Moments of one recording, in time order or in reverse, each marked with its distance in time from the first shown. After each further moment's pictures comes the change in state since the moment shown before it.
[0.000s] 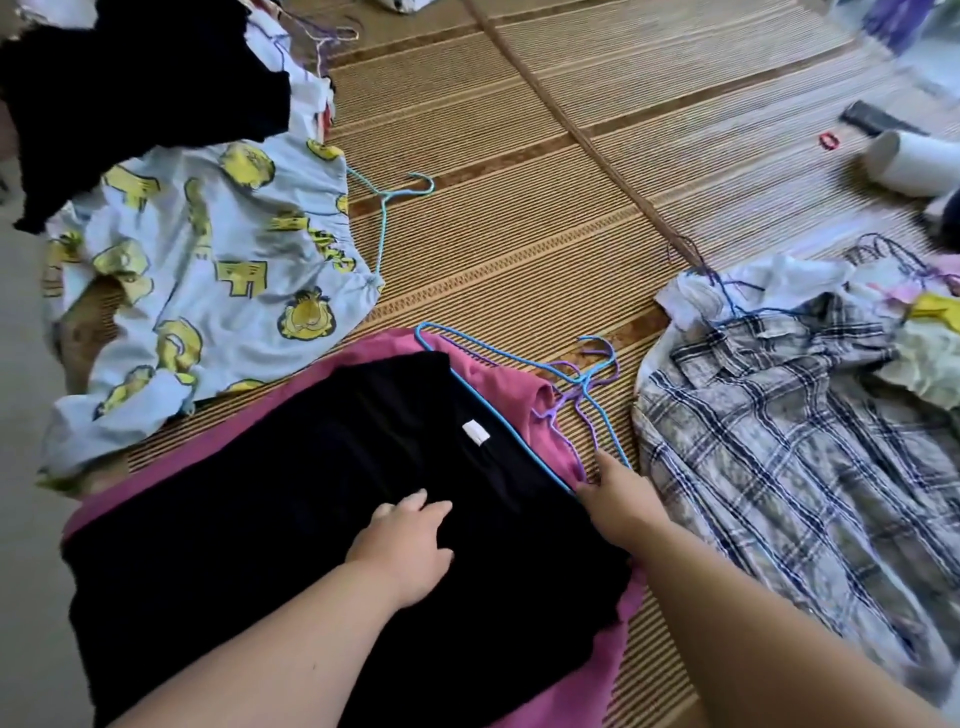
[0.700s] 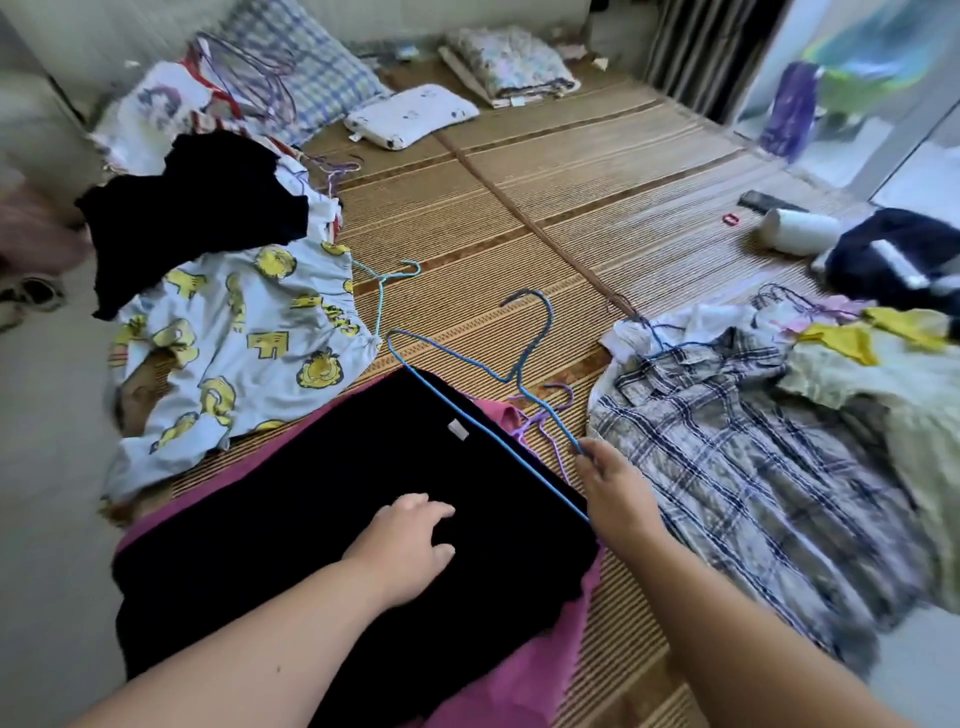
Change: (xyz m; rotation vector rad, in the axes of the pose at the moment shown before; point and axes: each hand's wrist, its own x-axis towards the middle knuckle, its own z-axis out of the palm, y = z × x) left_hand -0.084 0.029 -0.021 -0.026 0.200 0.150; right_hand -0.106 0.007 -0.040 0.529 0.382 -0.258
